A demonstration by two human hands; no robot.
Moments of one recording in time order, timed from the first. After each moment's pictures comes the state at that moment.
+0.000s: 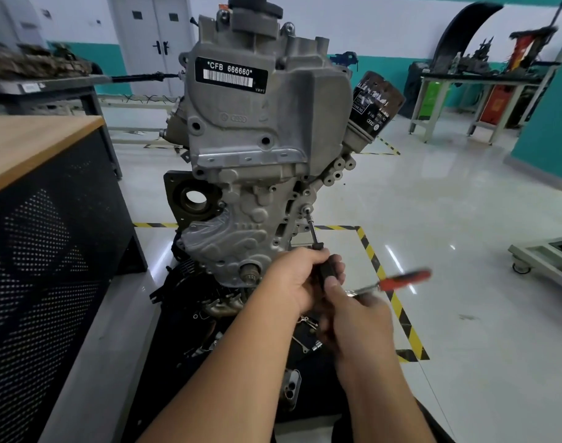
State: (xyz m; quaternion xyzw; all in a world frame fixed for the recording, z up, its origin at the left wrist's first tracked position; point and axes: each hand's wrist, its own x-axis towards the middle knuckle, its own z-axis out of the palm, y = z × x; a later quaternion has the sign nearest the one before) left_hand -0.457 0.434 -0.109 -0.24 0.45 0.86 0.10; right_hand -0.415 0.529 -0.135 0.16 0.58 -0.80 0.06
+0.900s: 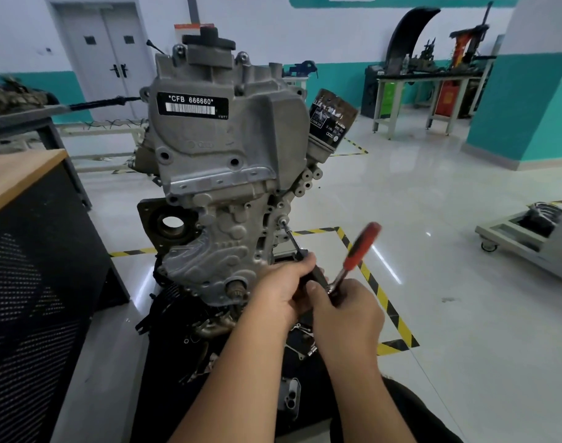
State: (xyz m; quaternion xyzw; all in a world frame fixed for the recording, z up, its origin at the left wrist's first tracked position) left_hand -0.459 0.432 -0.120 -0.23 0.49 0.83 0.08; right_hand -0.411 0.519 -0.138 0.15 0.70 -0.69 -0.08
